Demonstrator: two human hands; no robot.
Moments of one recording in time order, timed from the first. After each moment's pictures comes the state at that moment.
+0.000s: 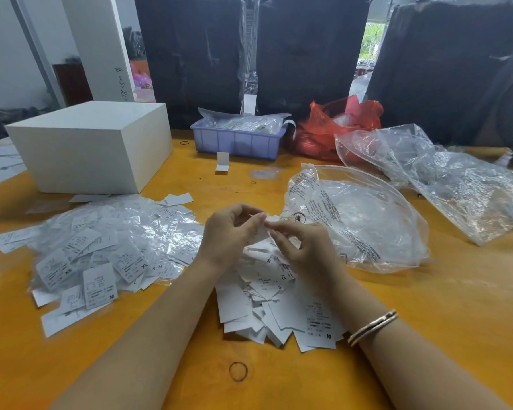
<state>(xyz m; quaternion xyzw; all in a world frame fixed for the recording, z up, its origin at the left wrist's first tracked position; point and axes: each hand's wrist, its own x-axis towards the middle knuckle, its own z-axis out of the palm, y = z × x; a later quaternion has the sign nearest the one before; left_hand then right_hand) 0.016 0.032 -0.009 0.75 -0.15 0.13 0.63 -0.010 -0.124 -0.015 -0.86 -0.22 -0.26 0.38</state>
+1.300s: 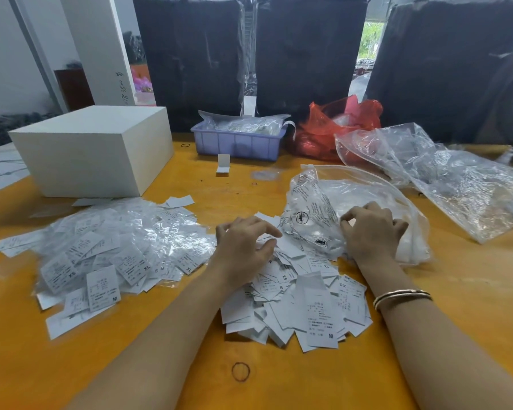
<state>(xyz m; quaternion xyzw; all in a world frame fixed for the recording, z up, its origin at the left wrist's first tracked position) 0.007 0.023 -0.021 0.91 -0.22 0.19 0.31 0.029 -0.203 -0.019 -0.94 0.15 -0.28 0.09</state>
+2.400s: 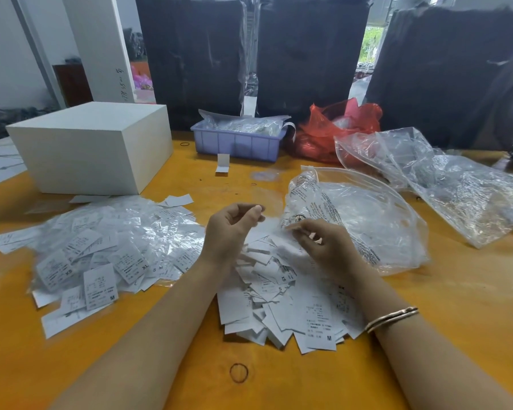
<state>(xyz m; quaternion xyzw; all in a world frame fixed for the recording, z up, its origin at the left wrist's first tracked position) 0.011 0.026 -0.003 0.68 -0.10 0.12 0.72 0.000 -0.157 -0.011 -0.88 -0.22 -0.22 0.37</state>
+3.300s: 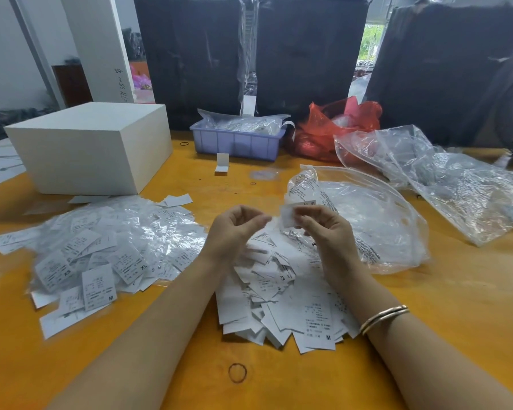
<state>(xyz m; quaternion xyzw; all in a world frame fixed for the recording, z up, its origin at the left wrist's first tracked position) 0.016 0.027 -0.006 0.68 -0.10 0.02 0.72 0.000 -0.141 -0.007 -0.67 -0.11 -0.16 0.72</state>
